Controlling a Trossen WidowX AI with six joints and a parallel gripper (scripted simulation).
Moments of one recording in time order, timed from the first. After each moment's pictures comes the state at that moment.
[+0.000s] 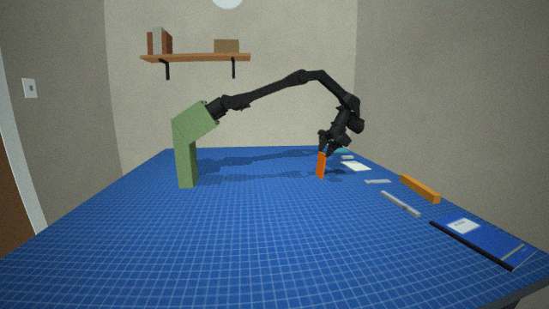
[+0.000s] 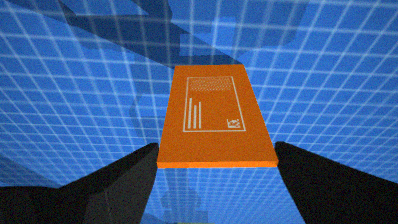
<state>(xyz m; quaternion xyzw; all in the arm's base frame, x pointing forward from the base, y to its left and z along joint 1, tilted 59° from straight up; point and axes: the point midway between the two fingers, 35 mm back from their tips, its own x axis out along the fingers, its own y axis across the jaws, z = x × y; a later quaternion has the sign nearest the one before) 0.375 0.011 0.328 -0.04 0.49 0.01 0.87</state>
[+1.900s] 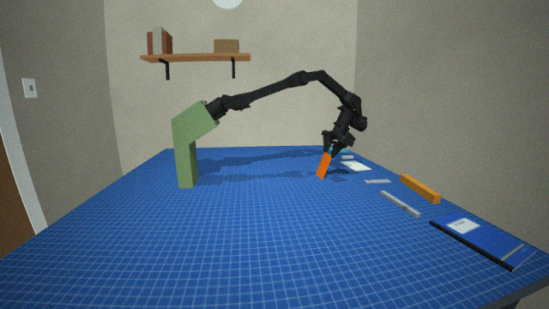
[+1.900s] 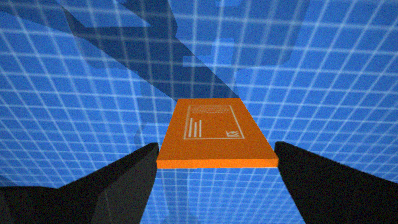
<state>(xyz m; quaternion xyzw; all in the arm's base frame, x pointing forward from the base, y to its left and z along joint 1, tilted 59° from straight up) 0.391 0.012 0.347 -0.04 0.45 0.01 0.89</state>
